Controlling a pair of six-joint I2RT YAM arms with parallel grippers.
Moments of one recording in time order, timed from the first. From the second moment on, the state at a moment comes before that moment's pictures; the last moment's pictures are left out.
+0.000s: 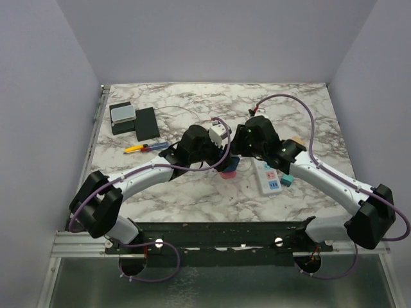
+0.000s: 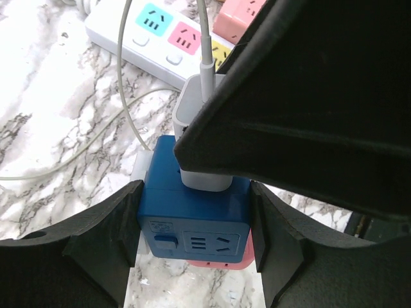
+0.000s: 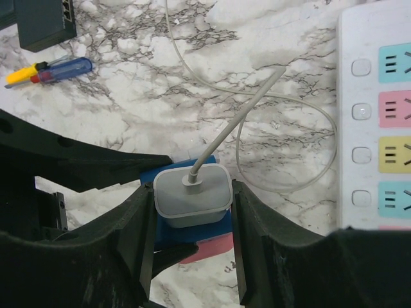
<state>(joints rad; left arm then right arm) -0.76 1.47 0.92 0.08 0.28 -0.10 0.68 1.33 1.09 -0.42 0.18 0.62</state>
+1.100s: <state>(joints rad) -0.72 1.49 0.86 -0.06 0.33 -0.13 0.68 1.21 1.09 -0.31 0.42 0.65</state>
